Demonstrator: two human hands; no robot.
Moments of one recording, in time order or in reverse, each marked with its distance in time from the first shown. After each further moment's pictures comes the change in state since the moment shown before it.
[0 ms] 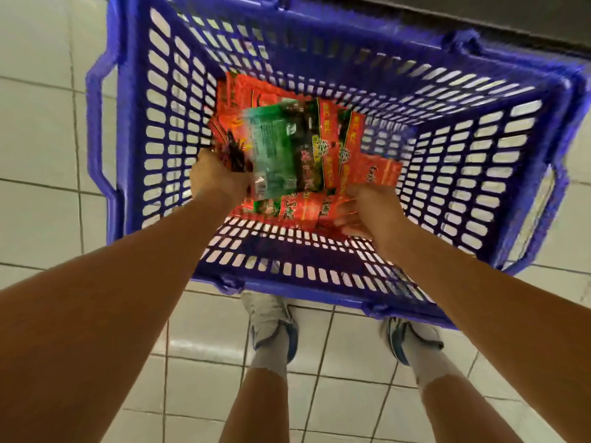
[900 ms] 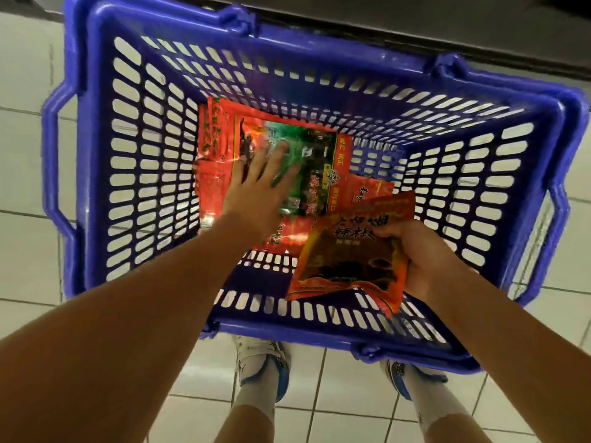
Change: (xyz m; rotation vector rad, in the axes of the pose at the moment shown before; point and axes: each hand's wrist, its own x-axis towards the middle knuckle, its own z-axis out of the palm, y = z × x) left_hand 0.005 0.019 0.060 1.067 -0.059 1.016; right_hand 0.001 0.009 -0.063 0.399 -0.172 0.231
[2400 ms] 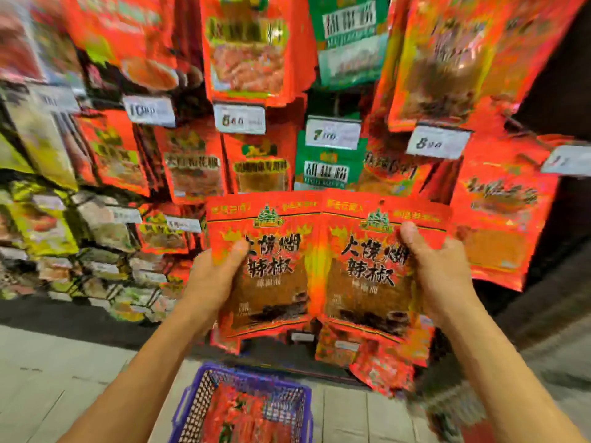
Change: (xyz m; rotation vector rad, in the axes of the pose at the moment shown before) left_hand -0.491 0.204 -0.778 -1.655 0.924 0.046; right_hand -0.892 -0.184 -0.125 -0.014 -0.075 -1.614
